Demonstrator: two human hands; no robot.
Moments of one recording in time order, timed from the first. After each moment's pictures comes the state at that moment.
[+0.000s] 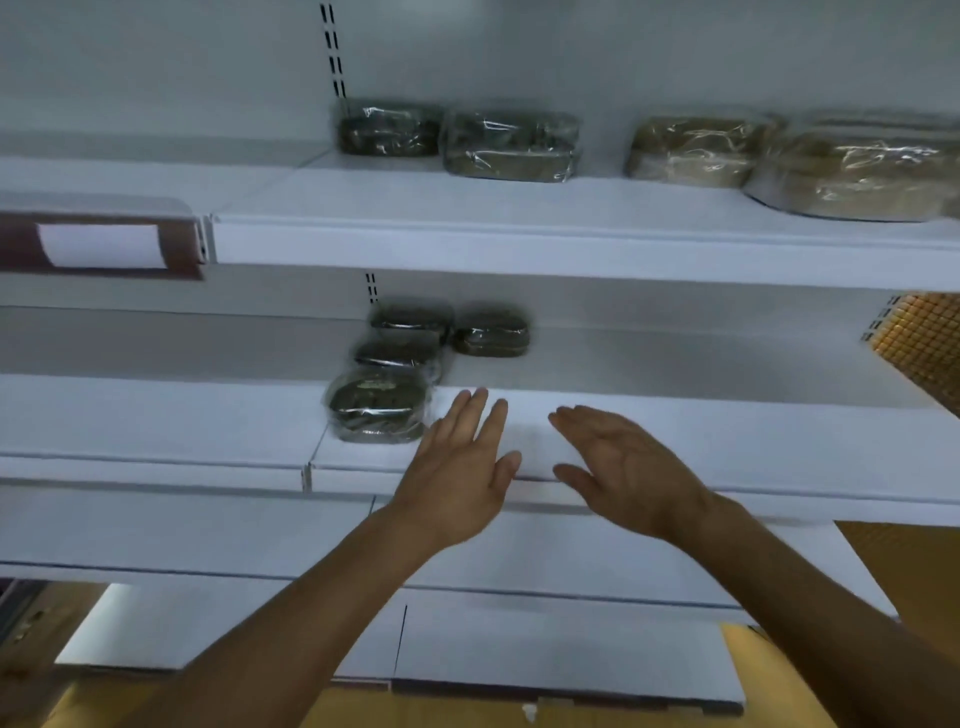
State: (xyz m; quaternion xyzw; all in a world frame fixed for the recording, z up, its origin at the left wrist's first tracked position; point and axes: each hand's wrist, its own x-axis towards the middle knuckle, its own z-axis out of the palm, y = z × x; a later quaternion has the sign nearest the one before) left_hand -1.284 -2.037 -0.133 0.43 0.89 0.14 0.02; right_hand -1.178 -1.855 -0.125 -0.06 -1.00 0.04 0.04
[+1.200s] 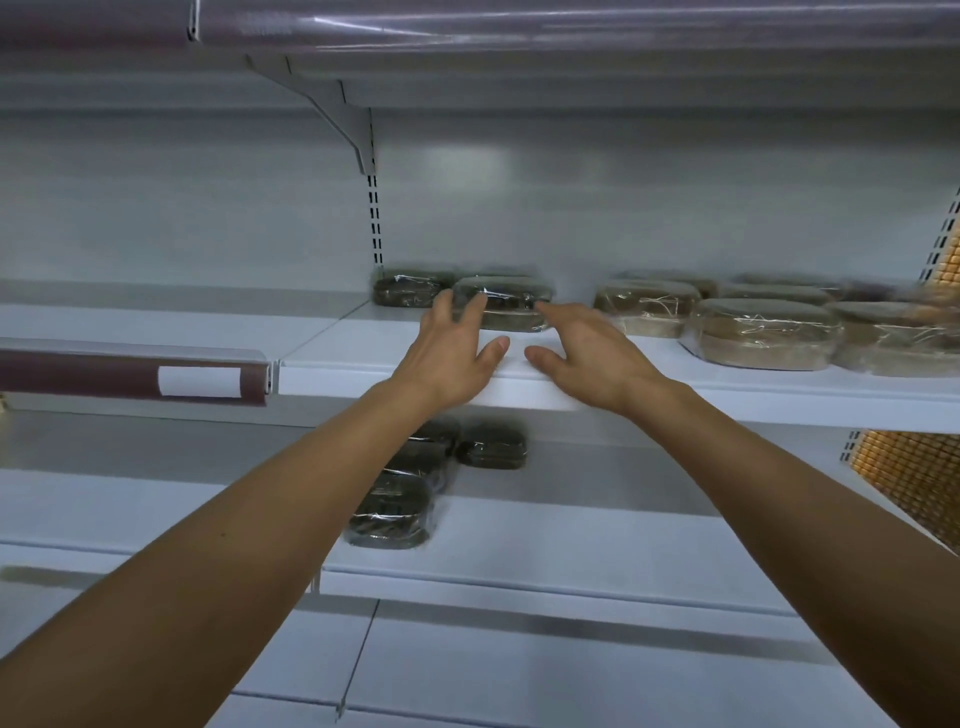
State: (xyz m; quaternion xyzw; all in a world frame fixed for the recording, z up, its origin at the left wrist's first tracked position) left_hand -1.338 -2.002 0.064 0.37 0.88 0.27 -0.12; right_hand -1.239 -1.837 0.072 -0.07 -0.97 0.09 0.23
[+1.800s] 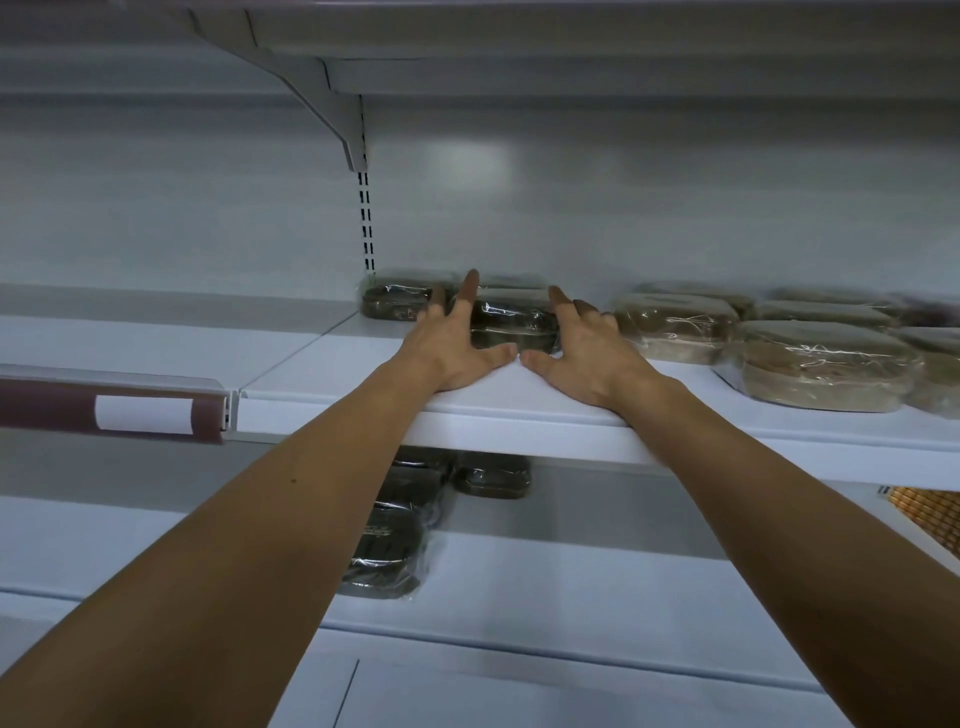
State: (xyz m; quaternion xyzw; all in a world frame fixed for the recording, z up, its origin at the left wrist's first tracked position) left_hand -1.426 -1.953 0.072 0.33 0.91 0.26 -0.07; right_hand -1.313 -1.802 0.074 -0.14 -0.96 0.11 0.20
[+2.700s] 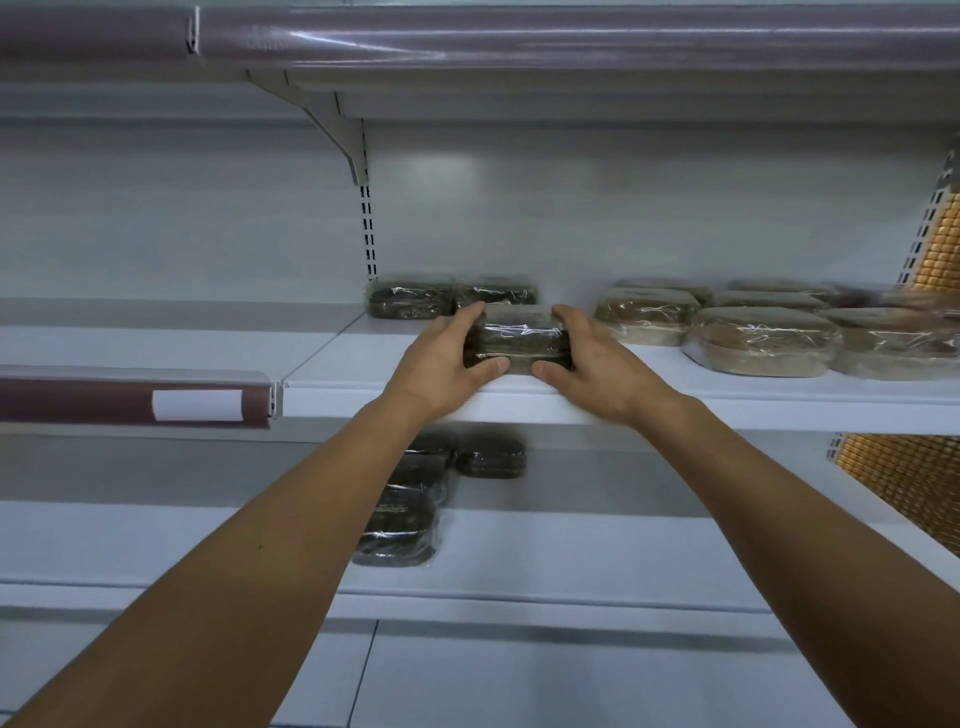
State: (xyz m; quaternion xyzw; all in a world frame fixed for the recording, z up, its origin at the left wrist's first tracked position) left_hand -1.374 -2.009 0.057 0.42 0.82 0.37 -0.11; right_hand -1.247 -1.839 0.069 -0.10 -0.95 0.17 0.23
